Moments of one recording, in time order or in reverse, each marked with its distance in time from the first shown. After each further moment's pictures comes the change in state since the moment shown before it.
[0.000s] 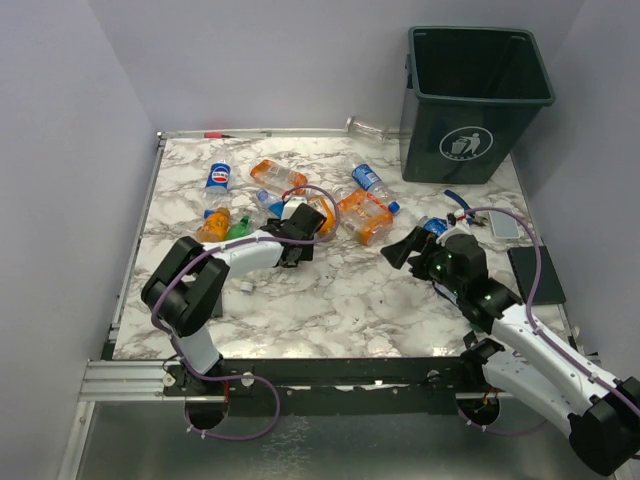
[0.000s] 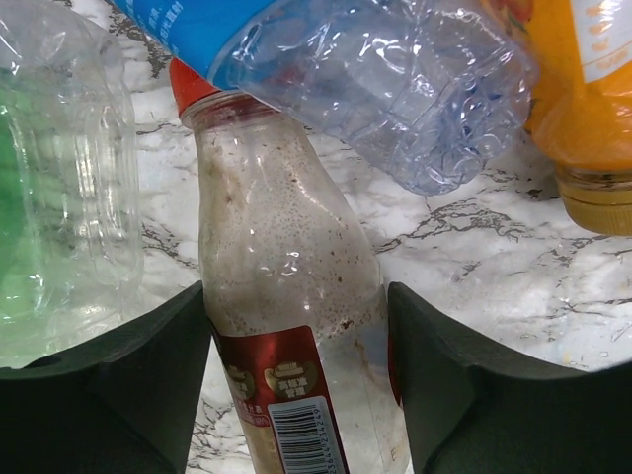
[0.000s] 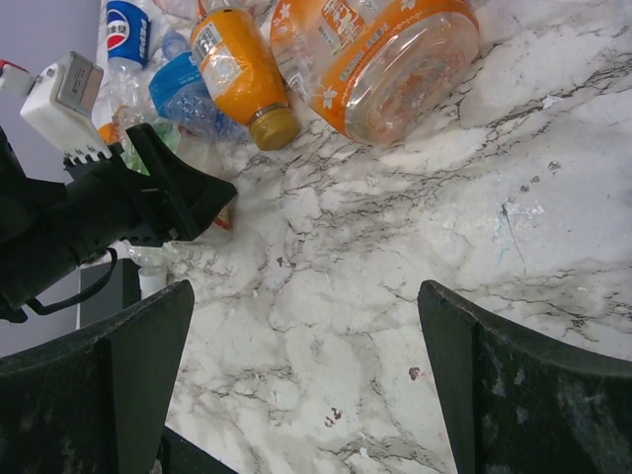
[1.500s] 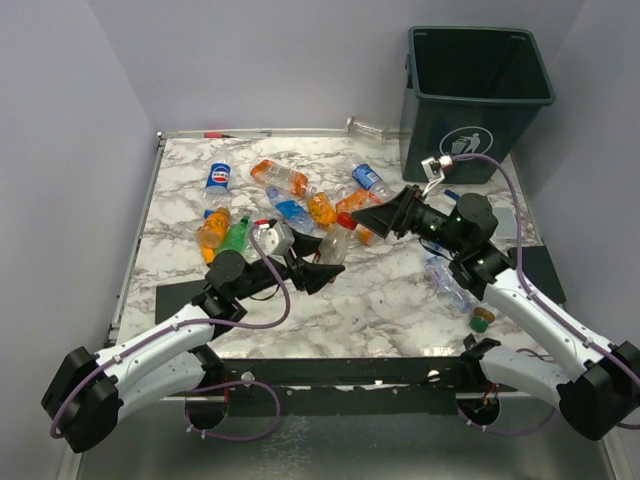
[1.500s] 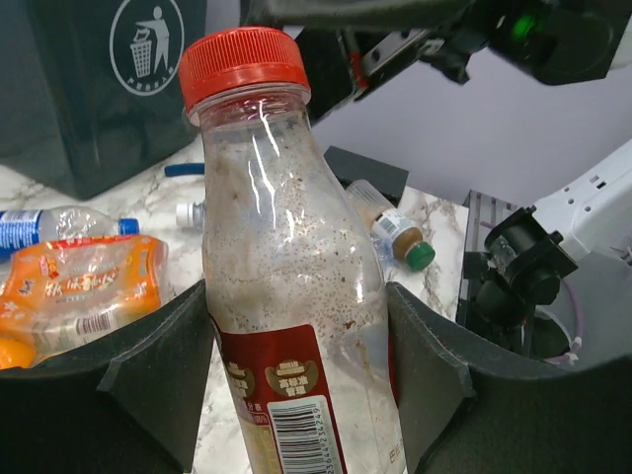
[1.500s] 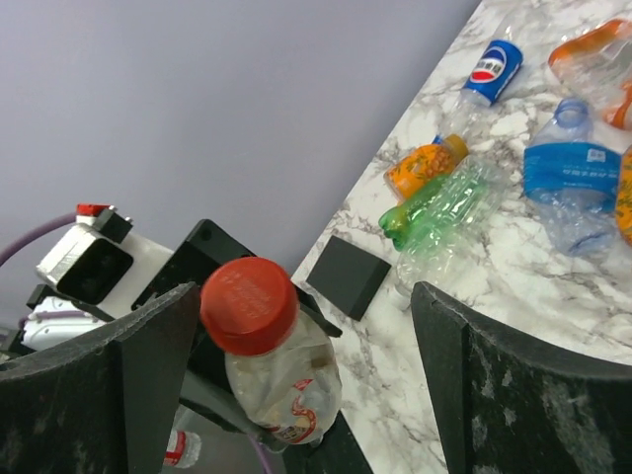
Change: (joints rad) left arm -0.093 -0.805 -0.547 0.949 0.878 0.233; right arm 0.010 0.206 0.312 0.381 -0.502 0.038
